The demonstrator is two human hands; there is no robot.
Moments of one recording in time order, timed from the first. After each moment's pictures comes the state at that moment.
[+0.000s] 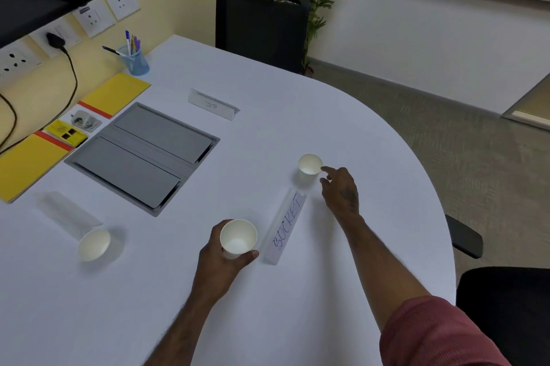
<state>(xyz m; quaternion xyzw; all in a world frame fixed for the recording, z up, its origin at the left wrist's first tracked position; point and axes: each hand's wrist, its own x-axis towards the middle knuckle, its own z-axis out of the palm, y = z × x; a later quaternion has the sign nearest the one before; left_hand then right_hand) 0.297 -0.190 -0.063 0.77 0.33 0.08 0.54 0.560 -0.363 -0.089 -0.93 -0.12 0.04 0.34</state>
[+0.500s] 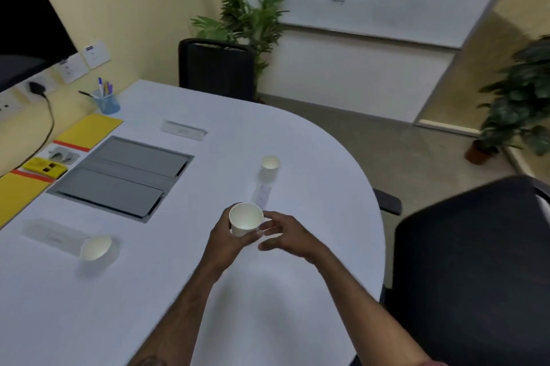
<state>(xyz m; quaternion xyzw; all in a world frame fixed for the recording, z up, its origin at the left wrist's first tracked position) 0.250 -0.240 0.015 0.74 0.18 0.05 0.64 0.332 -0.416 0.028 -0.76 -0.19 0.34 0.52</state>
